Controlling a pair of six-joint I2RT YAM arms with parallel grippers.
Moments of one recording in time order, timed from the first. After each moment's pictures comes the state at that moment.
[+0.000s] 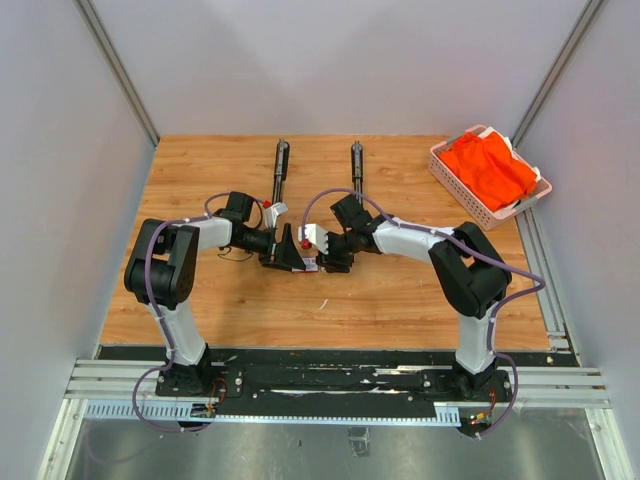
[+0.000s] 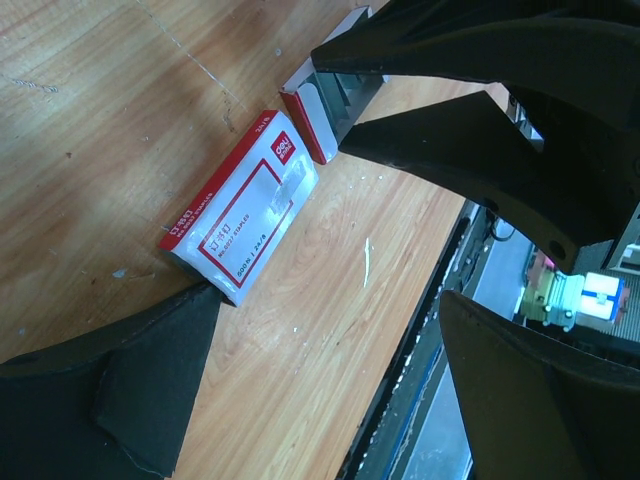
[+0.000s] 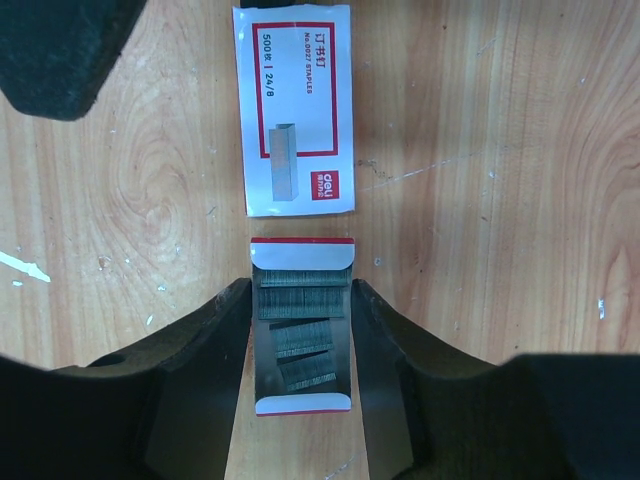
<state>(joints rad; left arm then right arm) -0.21 1.84 0.96 -0.29 1.00 -0.08 0.69 1.92 1.22 -0.32 -0.47 -0.82</state>
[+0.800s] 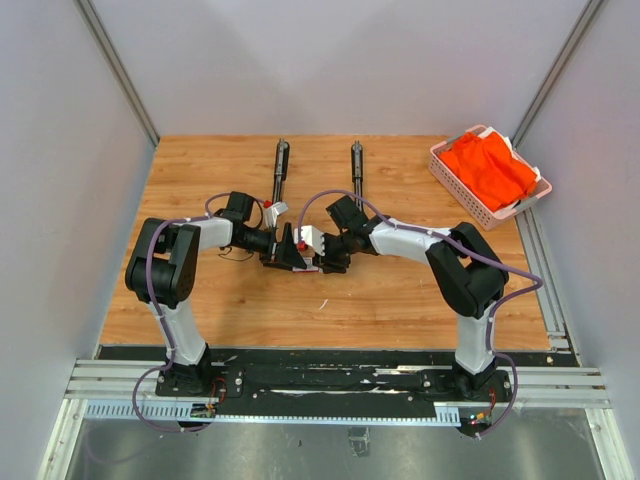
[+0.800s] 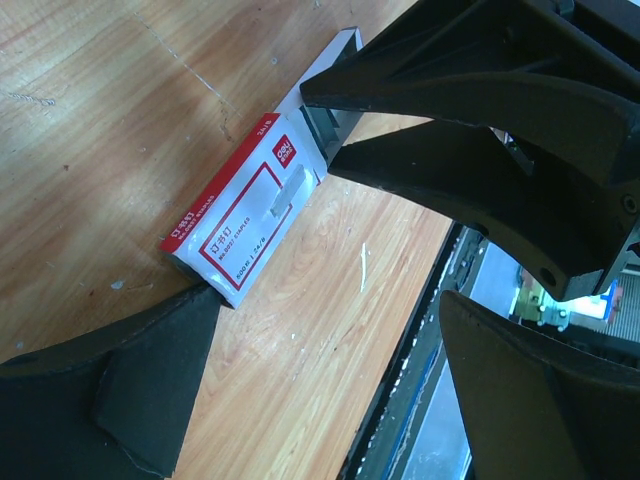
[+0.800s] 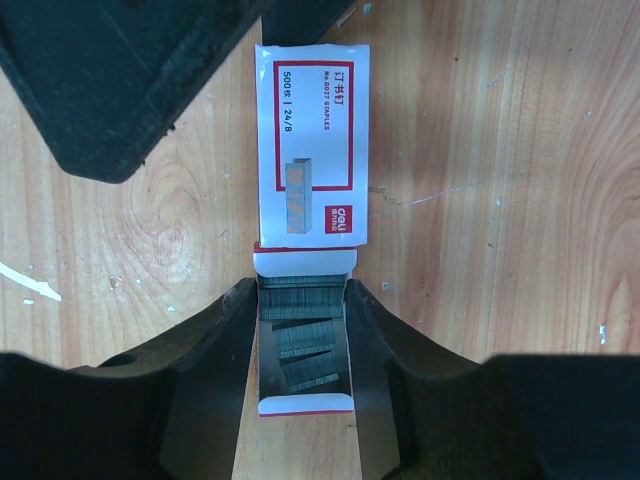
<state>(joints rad) -0.21 1.85 0.96 -0.26 1.01 -0.10 0.71 1.94 1.23 -0.31 -0.47 -0.82</state>
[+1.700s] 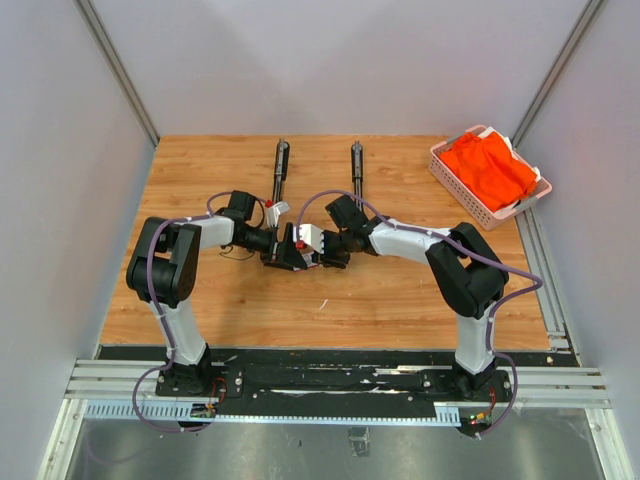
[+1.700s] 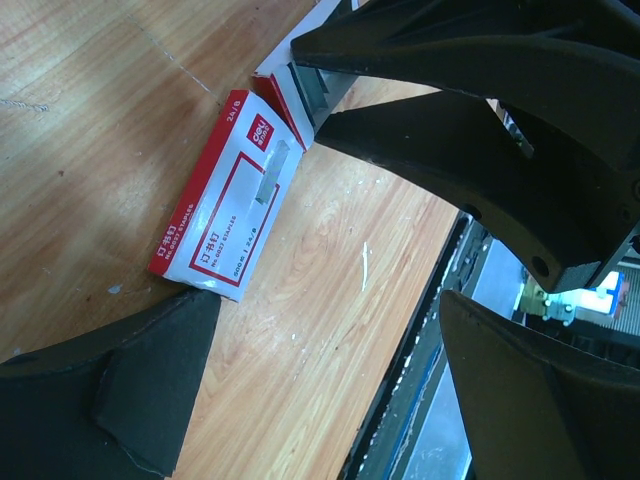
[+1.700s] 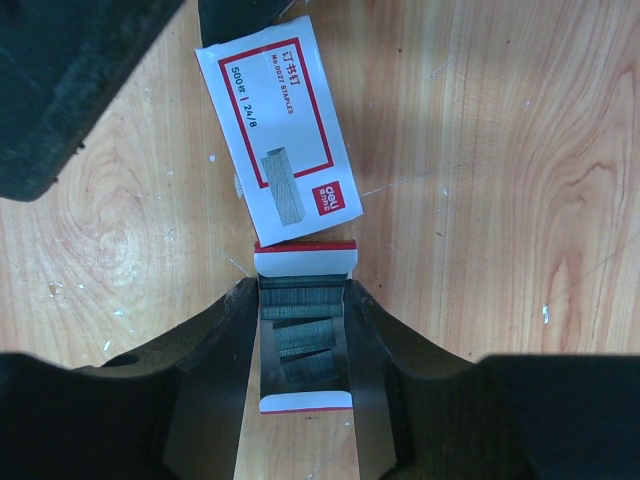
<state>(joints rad) -0.21 1.86 0.98 -0.29 0.99 -0.08 0.72 1.94 1.23 -0.27 -0.38 -0.83</state>
